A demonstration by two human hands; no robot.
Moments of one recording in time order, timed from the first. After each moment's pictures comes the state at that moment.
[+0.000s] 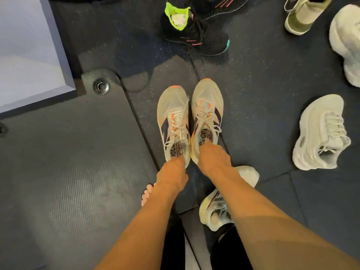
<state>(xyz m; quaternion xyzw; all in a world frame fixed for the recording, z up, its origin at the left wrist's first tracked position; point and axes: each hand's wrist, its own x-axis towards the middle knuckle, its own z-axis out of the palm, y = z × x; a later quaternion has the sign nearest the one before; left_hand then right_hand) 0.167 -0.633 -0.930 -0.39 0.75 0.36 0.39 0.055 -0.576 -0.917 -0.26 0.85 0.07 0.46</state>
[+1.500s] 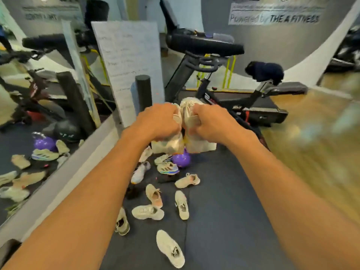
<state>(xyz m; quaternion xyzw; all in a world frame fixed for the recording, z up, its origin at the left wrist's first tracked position) -0.155 -0.376 0.036 0.28 0.95 0.14 -0.05 -0.089 -0.224 0.042 -0.02 0.99 -0.11 -0.10</state>
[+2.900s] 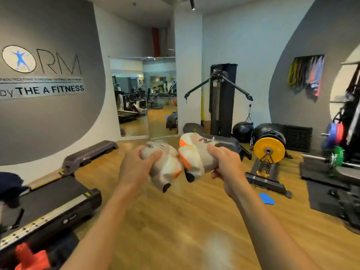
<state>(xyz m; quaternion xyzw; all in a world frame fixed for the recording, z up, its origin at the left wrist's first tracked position) -0.200 0.780 0.073 0.53 0.59 0.59 0.16 0.011 0.831 0.065 0.43 0.50 -0.47 -0.59</state>
